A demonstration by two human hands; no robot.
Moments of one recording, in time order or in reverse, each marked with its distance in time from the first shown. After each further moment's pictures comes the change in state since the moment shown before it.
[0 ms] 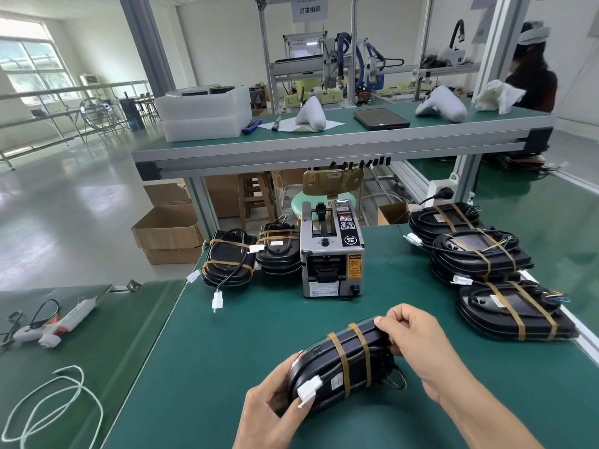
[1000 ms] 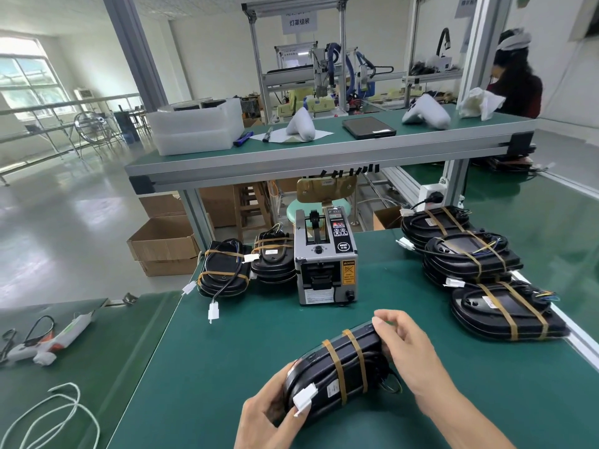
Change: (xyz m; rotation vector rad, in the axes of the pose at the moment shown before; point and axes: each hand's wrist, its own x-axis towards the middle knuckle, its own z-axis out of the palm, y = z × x) left_hand 0.000 0.003 -0.001 0.037 -0.018 -0.008; right_hand -0.006 0.013 0.006 0.062 0.038 -0.008
